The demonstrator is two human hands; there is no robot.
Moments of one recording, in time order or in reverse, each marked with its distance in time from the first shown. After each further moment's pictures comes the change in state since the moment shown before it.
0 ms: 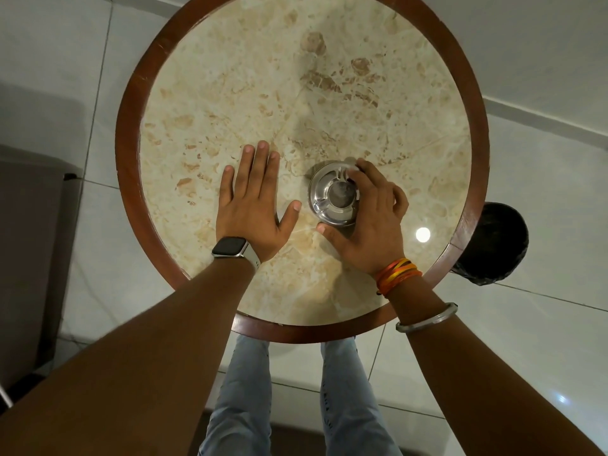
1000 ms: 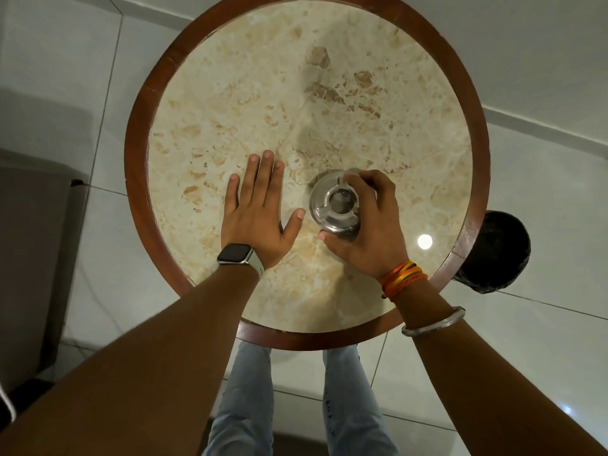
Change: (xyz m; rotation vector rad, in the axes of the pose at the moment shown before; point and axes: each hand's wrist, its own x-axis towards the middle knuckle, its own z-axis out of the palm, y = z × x) left_hand -0.001 0.000 0.001 -0.003 0.008 0.002; right_hand 0.012 0.003 -0.006 0.161 -0.066 -0.023
